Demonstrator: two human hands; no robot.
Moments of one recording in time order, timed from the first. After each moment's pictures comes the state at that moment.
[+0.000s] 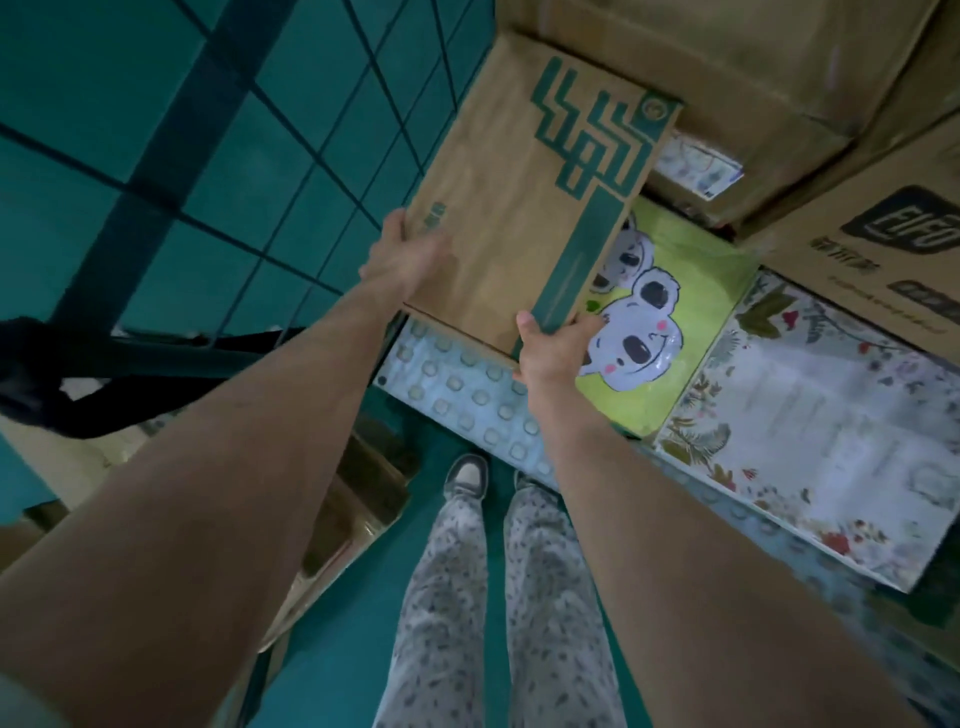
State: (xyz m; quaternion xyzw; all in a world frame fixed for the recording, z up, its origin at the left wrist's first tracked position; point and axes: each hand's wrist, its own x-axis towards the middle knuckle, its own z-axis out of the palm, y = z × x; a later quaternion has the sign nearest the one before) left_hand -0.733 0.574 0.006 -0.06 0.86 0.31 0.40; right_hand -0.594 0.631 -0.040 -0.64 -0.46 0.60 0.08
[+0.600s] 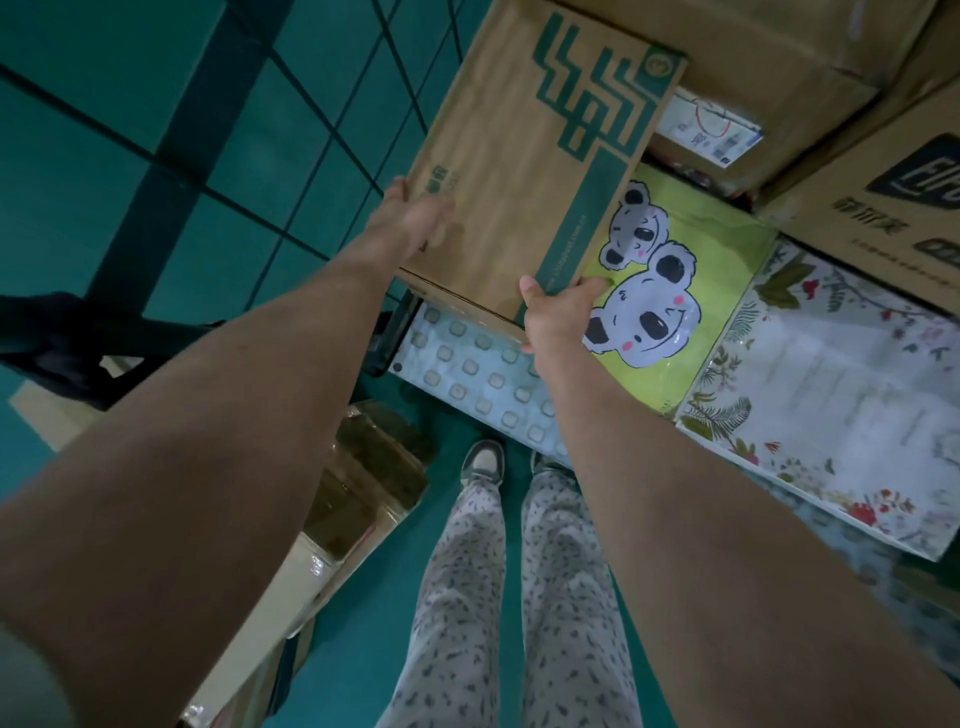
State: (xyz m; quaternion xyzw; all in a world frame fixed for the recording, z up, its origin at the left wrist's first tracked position) left_hand -0.753 0.571 0.015 -0.02 0.87 0.27 0.41; right_hand -0.609 0.625 -0.030 -0.64 -0.46 0.61 0.05
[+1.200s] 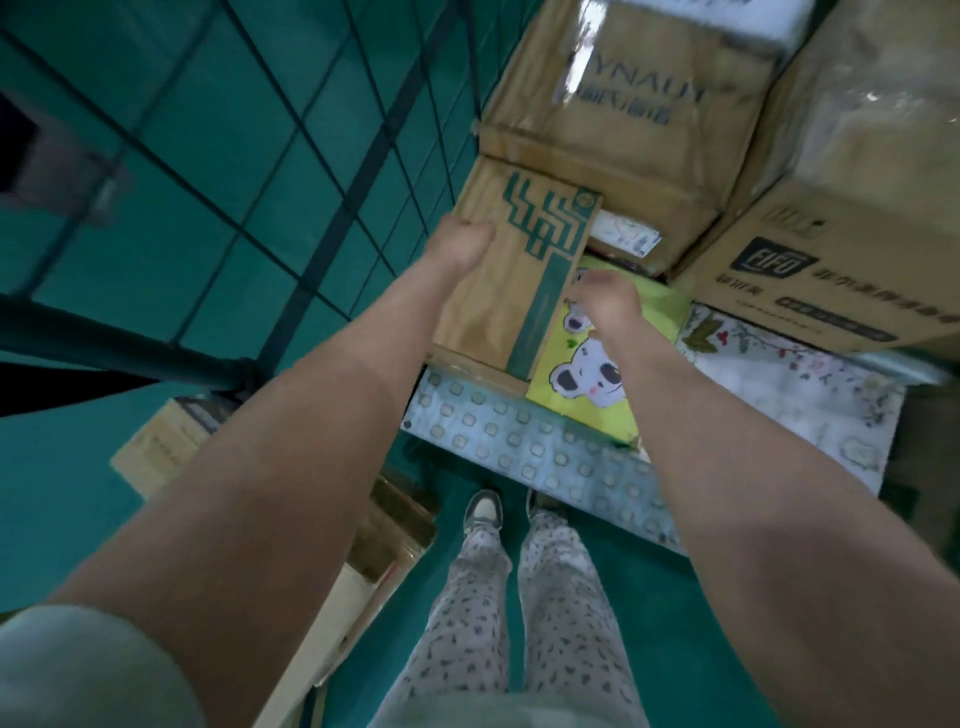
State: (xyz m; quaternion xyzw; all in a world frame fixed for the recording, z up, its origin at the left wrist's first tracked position) left_hand -0.720 0.609 0.155 0.09 0.85 0.30 0.41; right_hand -0.588 0.696 0.125 -0.59 -0.62 0.51 -0.07
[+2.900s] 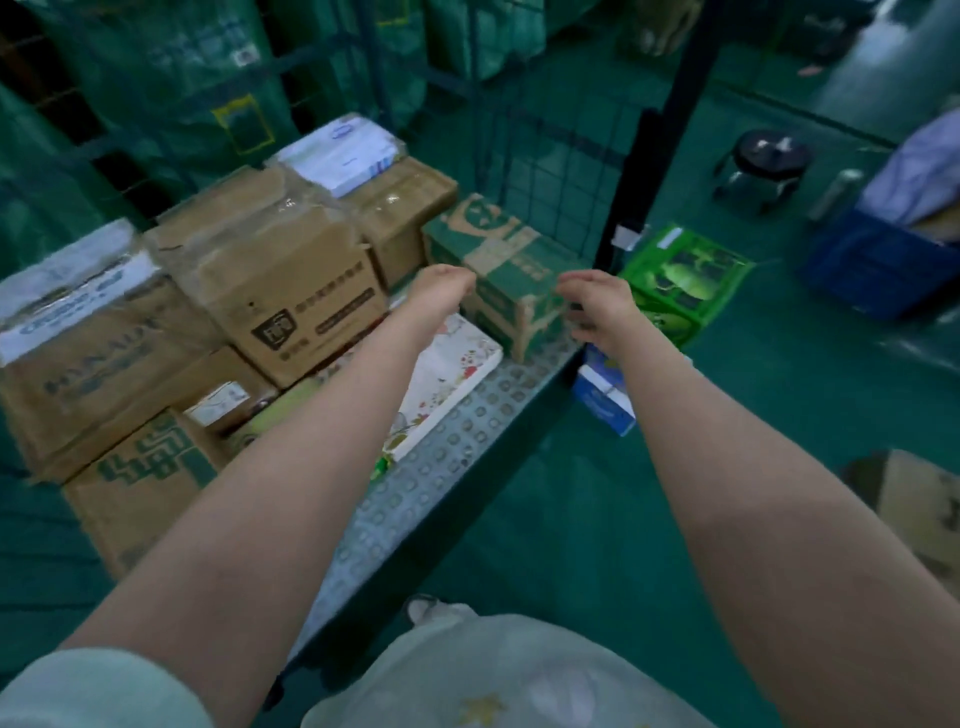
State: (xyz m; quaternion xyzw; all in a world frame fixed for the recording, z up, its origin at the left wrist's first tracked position) left_hand -0.283 0.578 0.332 0.56 0.62 0.15 0.53; right_hand -0.130 0.507 0.307 -0.73 -0.19 0.46 0.47
